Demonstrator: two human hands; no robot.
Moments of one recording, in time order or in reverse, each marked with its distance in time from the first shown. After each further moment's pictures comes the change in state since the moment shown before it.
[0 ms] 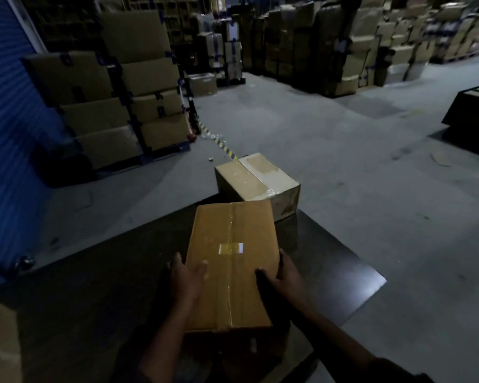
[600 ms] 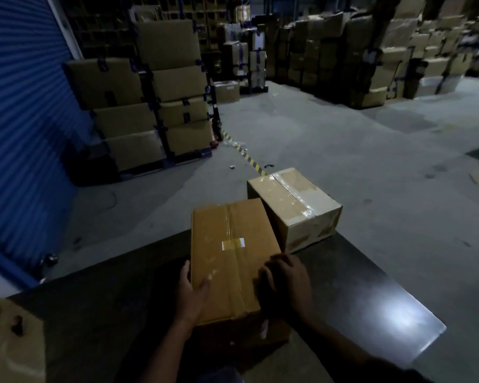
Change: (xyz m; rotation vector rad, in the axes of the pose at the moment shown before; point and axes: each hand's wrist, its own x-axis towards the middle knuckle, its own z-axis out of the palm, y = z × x) left_hand 0.075 -0.027 -0.052 -0.280 -0.092 -0.012; right_hand 0.081 -0.021 0.087 -0.611 0.135 -0.418
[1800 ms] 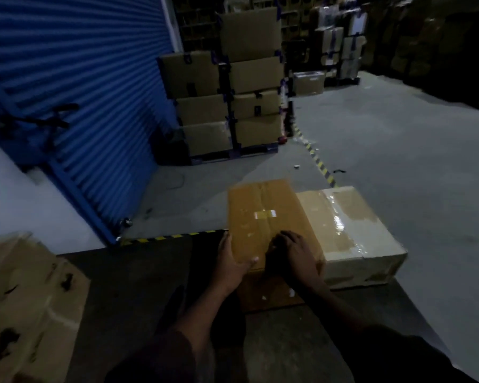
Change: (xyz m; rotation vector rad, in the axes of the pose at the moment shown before) left_hand 0.075 0.067 0.090 0.254 0.134 0.152; right_hand 0.172 0.034 0.025 0.005 -0.285 -0.301
